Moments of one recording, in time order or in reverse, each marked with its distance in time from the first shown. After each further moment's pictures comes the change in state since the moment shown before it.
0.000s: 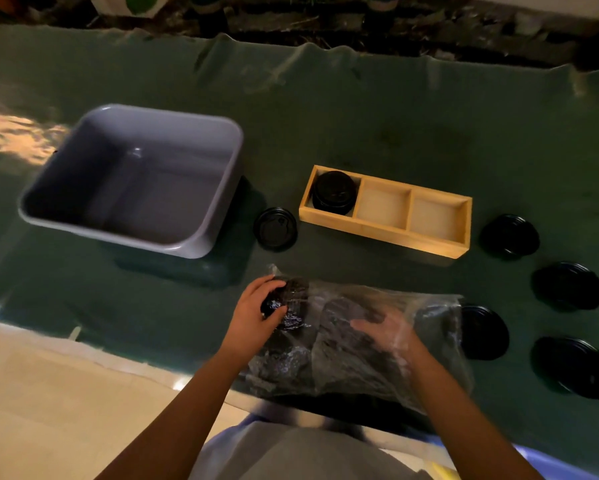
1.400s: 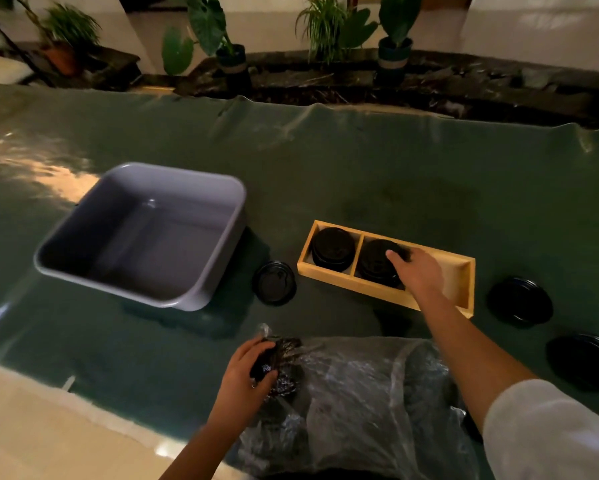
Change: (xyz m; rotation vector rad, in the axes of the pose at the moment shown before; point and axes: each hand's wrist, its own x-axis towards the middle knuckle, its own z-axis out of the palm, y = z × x) left_hand -0.002 0.008 0.006 -0.007 0.089 -0.100; right_hand 0.139 -0.111 -0.099 -0.383 0.479 -0.118
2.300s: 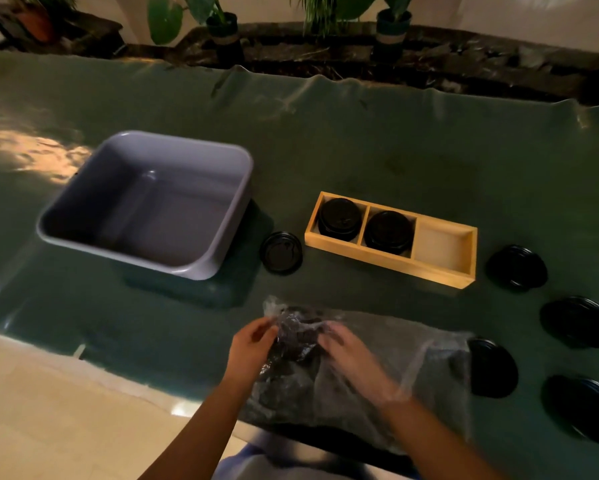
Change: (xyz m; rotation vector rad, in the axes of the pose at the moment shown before) left_hand -0.002 0.001 0.000 -0.351 0.050 -0.417; right_hand -0.208 0.019 0.076 0.678 -0.740 -0.044
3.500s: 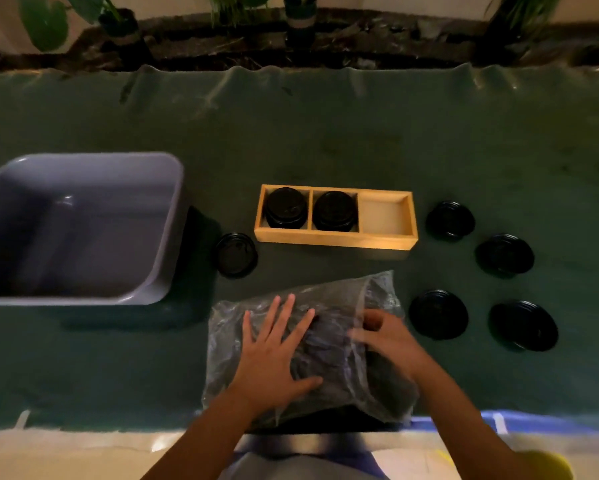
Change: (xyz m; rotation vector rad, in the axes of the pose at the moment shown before) left_hand -0.007 -0.013 0.035 1.148 -0.342 0.910; right_hand -0.042 0.019 -0.066 0.022 0.396 0.081
